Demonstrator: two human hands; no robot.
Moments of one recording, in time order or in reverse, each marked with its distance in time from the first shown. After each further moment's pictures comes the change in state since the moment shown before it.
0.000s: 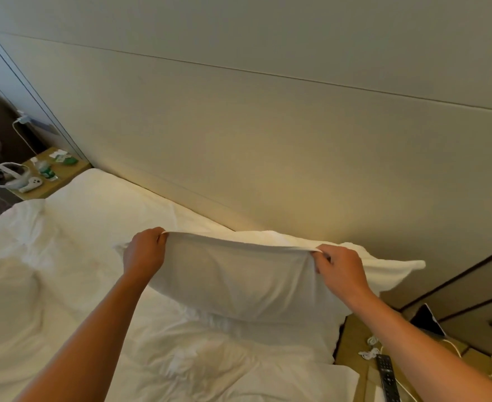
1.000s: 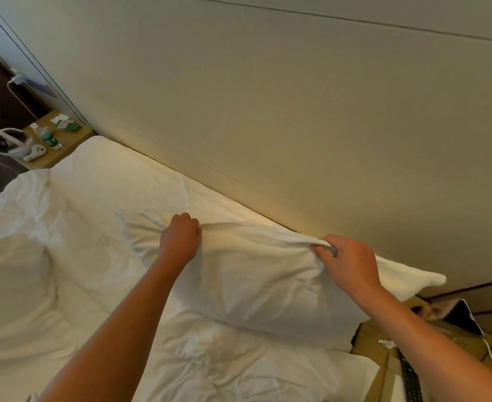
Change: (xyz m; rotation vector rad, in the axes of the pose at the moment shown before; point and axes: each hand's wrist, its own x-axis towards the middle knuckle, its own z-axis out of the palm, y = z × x) left_hand 0.044 0.000 0.068 0.217 -0.232 0.162; right_hand 0.036 -0.016 0.060 -0.127 -0.073 -0.019
